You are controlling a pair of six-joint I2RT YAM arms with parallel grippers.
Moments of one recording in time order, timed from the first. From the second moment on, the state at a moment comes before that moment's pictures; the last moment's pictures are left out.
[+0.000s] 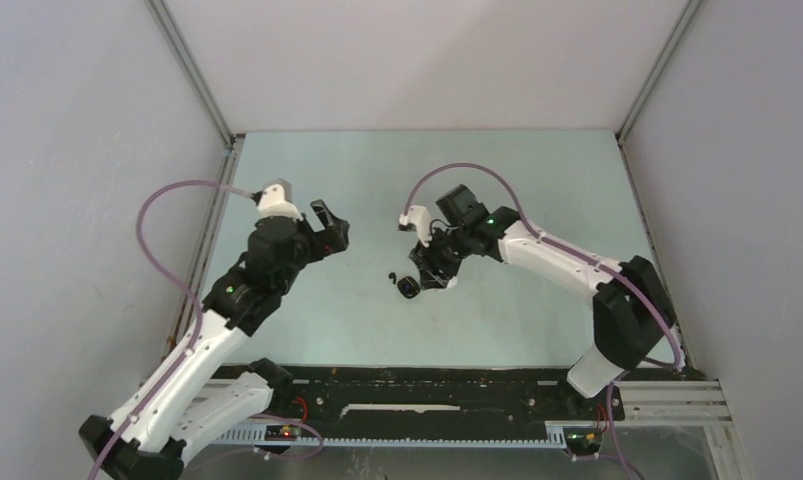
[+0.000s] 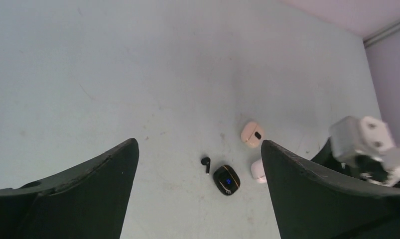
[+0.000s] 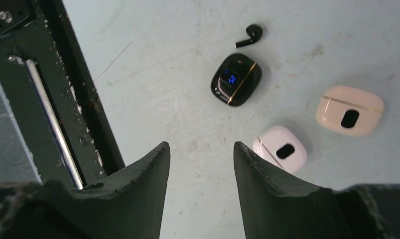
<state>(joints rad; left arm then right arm) -0.54 0.83 0.84 -0.43 -0.33 -0.61 0.69 1.60 1.20 -0.59 -0.52 -0.29</state>
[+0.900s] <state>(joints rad) -0.34 0.82 0.70 -0.43 -0.16 -0.49 0.84 2.05 1.45 -0.58 -0.25 -0.13</state>
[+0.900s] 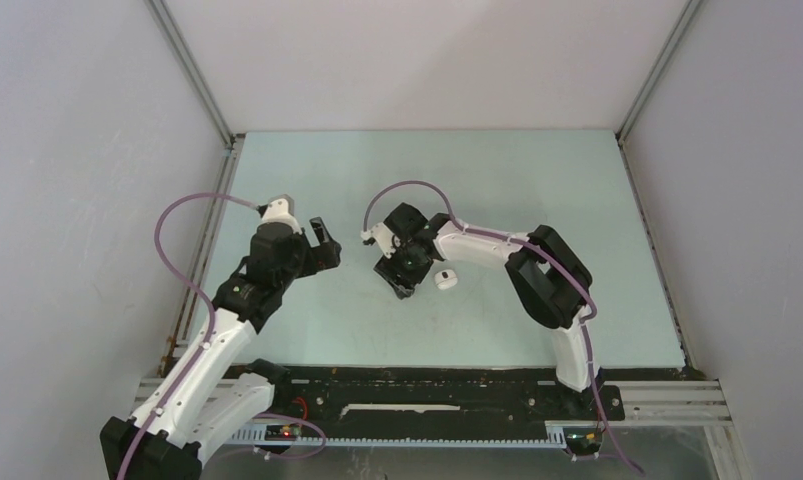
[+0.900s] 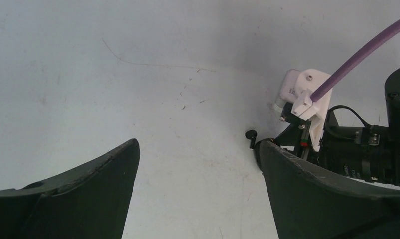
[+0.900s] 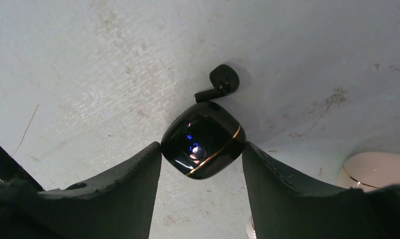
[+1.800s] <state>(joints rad) -0.34 0.90 0.70 -0.43 -0.09 -0.49 0.88 2.09 1.51 -0.62 -0.08 -0.03</state>
